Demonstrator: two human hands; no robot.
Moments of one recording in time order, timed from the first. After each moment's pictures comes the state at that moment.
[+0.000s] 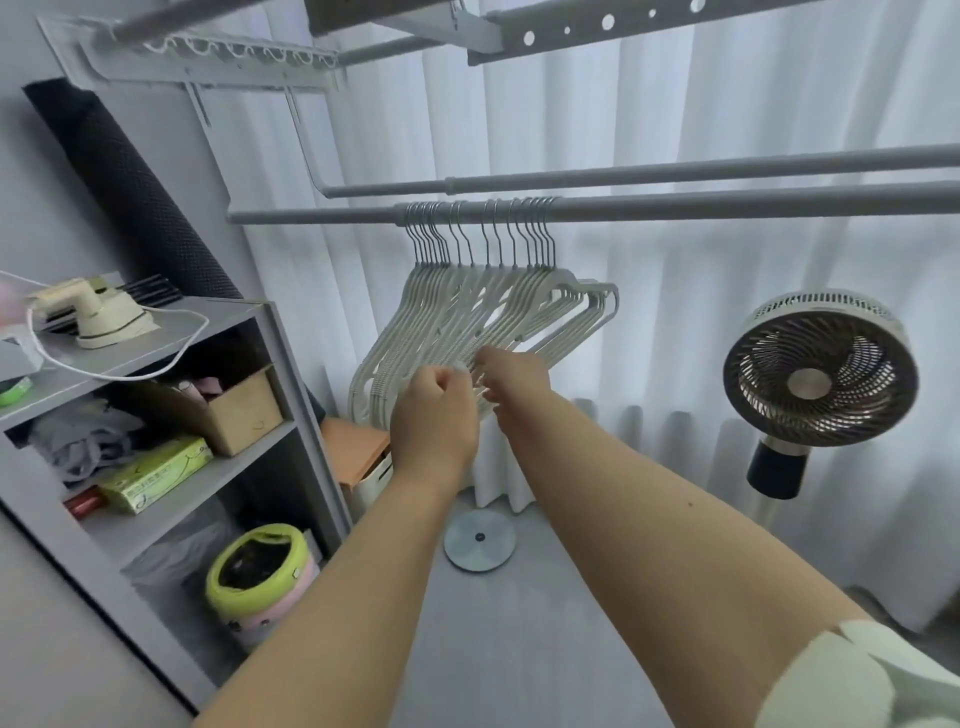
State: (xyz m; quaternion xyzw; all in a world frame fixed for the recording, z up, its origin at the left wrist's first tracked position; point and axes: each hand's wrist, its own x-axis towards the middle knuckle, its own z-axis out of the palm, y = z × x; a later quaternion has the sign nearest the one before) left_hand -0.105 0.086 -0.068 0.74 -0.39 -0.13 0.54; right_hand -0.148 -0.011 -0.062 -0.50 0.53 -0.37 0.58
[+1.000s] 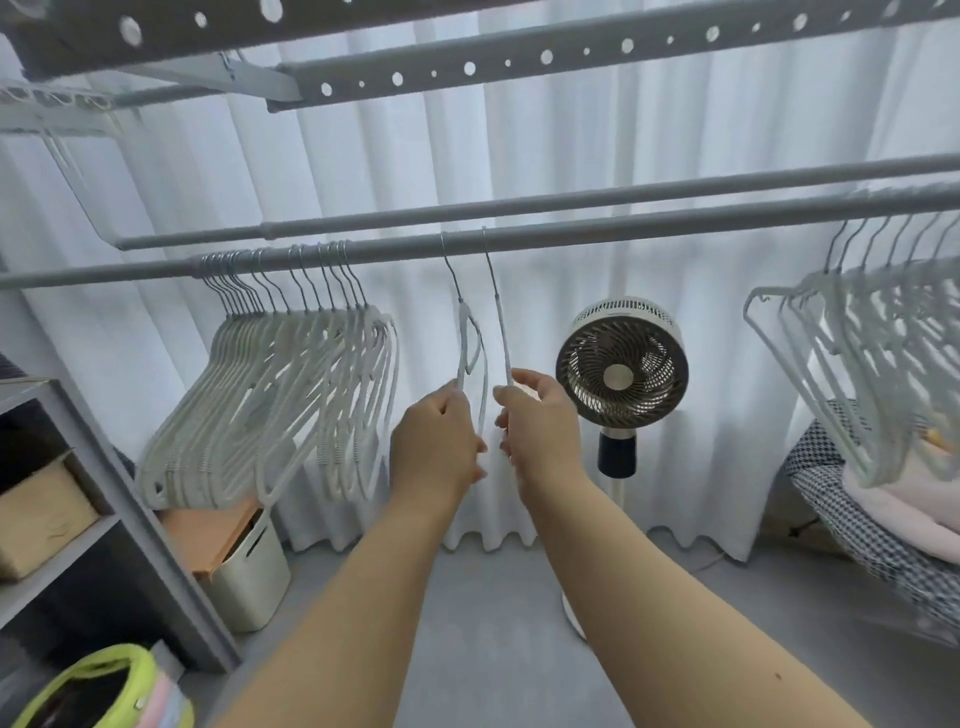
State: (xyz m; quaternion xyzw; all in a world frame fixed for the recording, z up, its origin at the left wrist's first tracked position) left_hand -0.247 0.059 -0.061 0.63 -0.49 -0.29 0.53; right_hand -0.332 0.016 -0.083 -0.42 0.47 -0.60 0.49
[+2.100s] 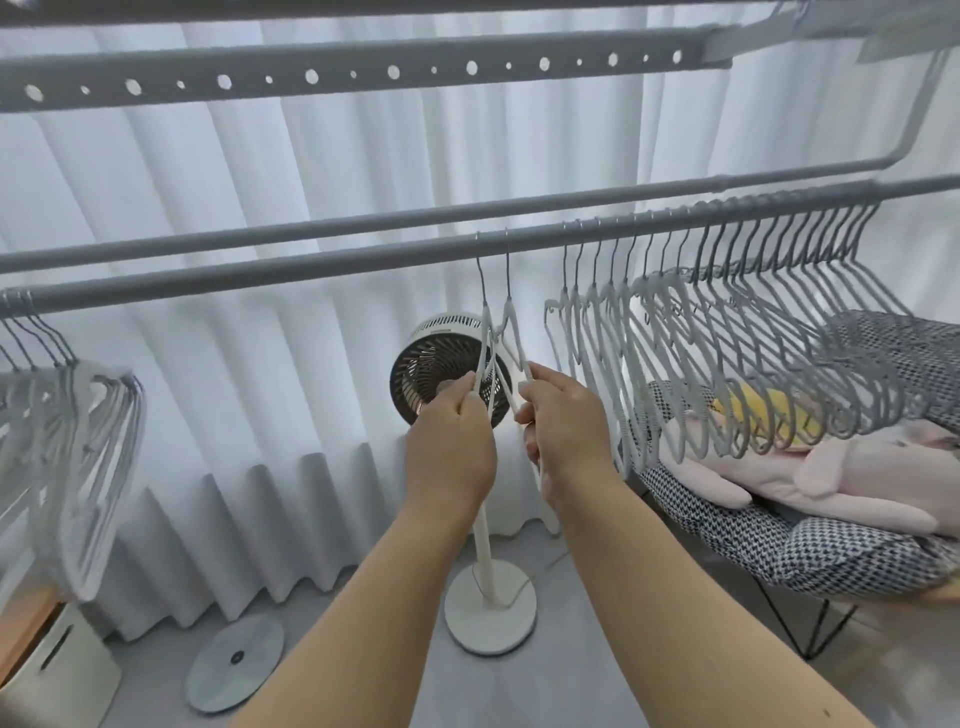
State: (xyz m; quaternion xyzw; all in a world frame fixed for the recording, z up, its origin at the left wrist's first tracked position) left_hand -0.460 0.036 -0.061 0.55 -0.59 -0.34 0.48; right_hand -0.553 0.045 -0.058 -0.32 0.49 -0.69 0.43
